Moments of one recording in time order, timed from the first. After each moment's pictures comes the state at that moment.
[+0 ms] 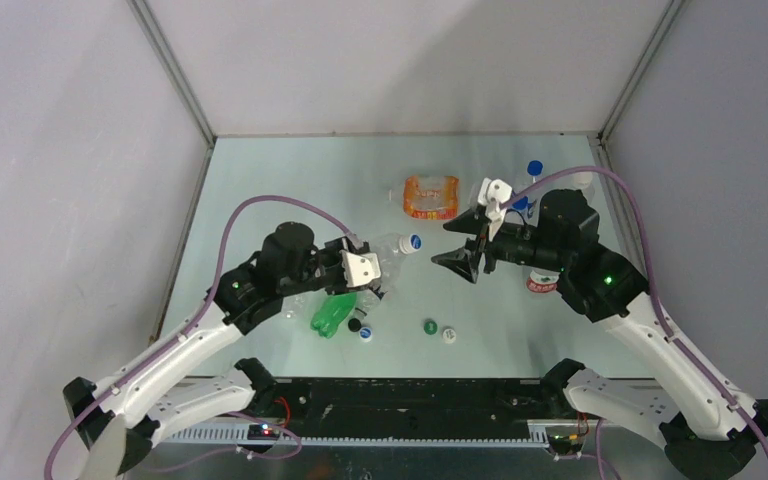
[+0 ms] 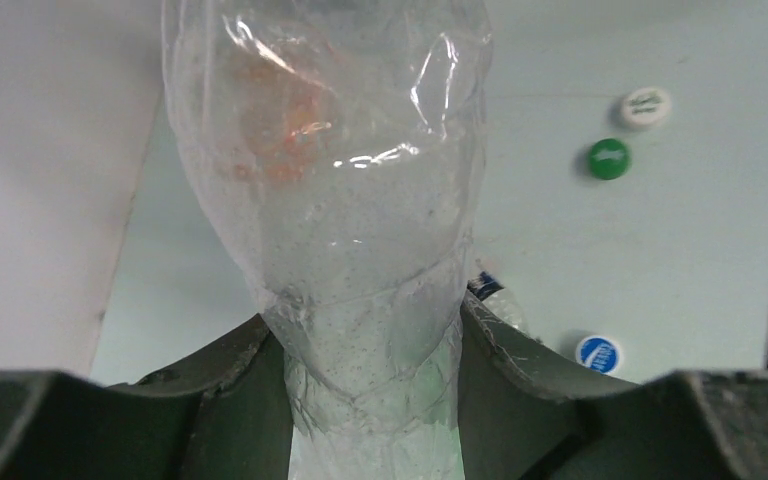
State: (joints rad) left arm -0.77 0.89 0.86 -0.42 0.23 0.67; right arm 0.66 0.93 1.12 -0.41 -0.53 -0.14
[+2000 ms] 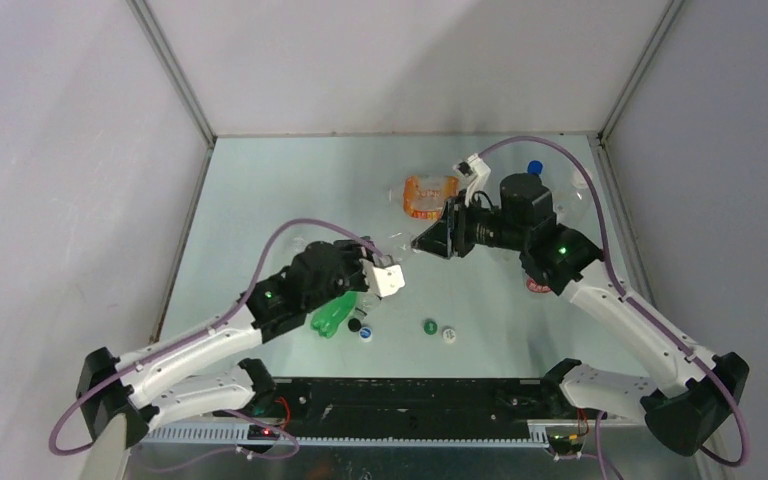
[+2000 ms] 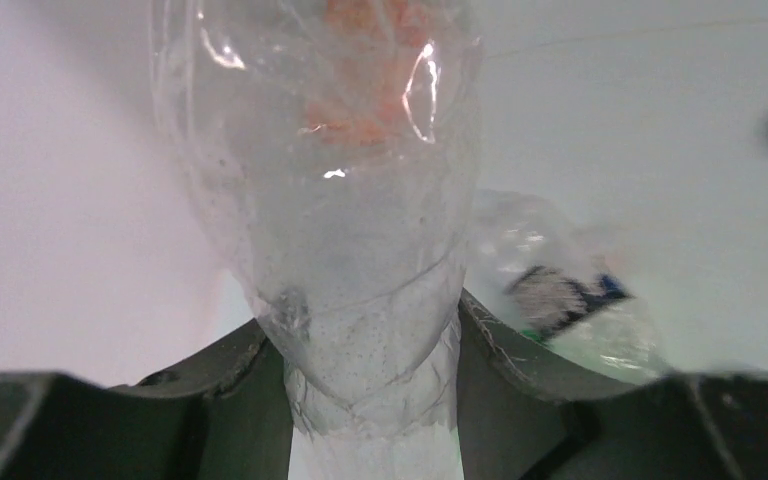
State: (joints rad) left arm -0.89 0.96 0.76 -0.22 0.00 0.76; right arm 0.64 1.13 1.13 -0.36 -0.54 0.38
